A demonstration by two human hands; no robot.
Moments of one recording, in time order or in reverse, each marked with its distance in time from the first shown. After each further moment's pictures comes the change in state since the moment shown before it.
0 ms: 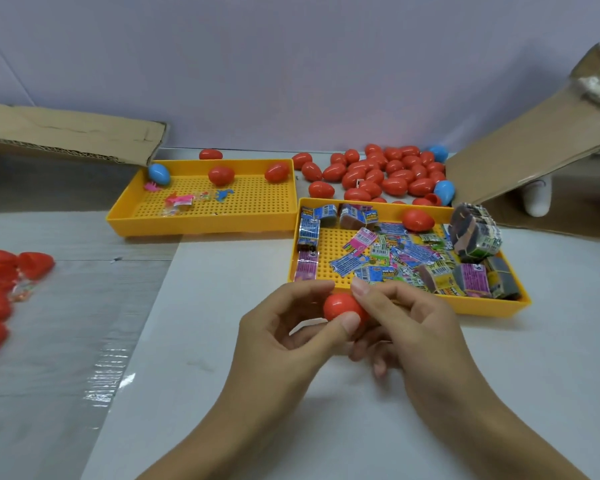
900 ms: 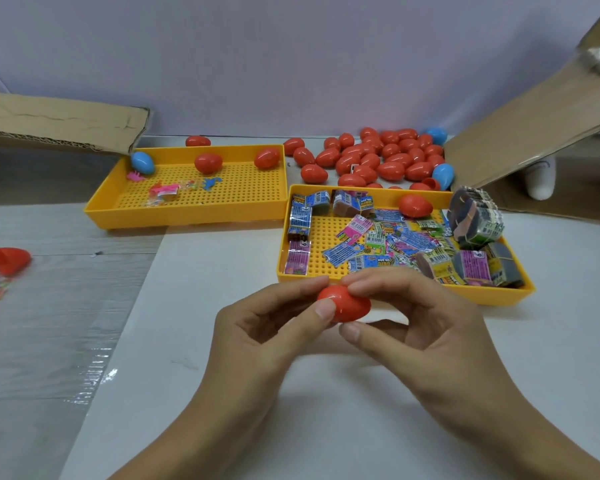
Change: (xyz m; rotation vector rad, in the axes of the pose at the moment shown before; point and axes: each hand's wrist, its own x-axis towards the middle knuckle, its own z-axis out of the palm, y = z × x) left_hand 0.001 -0.002 -0.007 -0.142 -0.039 -0.073; right_hand -0.008 0.007 -0.018 -0.152 -0.181 -0.380
